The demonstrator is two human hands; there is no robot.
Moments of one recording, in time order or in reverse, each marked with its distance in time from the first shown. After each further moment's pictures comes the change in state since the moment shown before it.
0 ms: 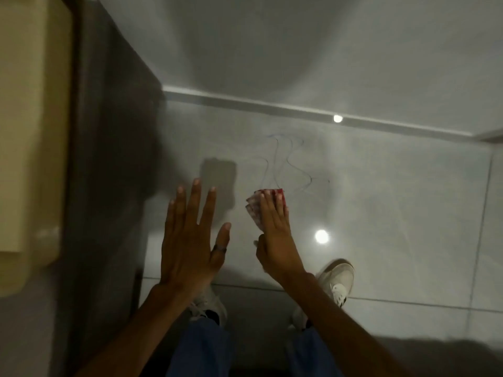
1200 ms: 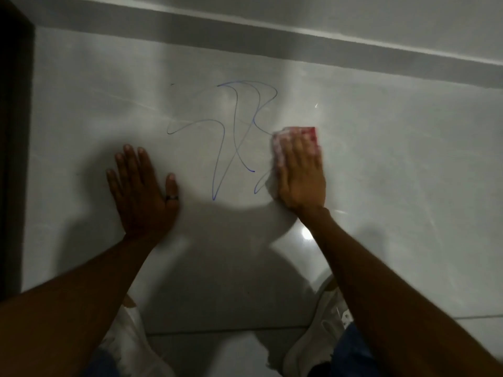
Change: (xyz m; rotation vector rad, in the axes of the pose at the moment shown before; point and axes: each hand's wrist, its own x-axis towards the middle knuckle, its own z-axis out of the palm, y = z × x) left_hand 0.118 -0.084 0.312 0.173 0.296 -0.204; right_hand 0.146 0.274 0.020 -0.602 0.400 0.041
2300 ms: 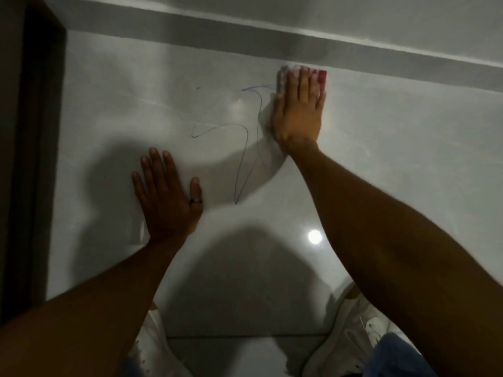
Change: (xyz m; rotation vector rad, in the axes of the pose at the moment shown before) left_hand -0.001 0.006 -0.003 0.035 0.027 -0.020; right_hand 0.135 -0.070 -0.017 0.058 -0.030 0.138
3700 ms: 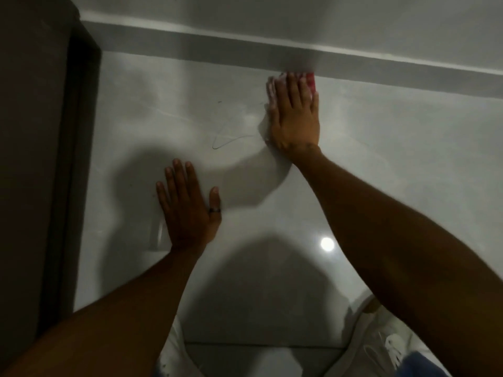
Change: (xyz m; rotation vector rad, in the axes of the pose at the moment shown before) left_hand 0.000 -0.001 -0.001 -0.005 -0.016 -0.001; right_hand 0.007 -0.033 0.005 -0.007 -0.031 -0.183
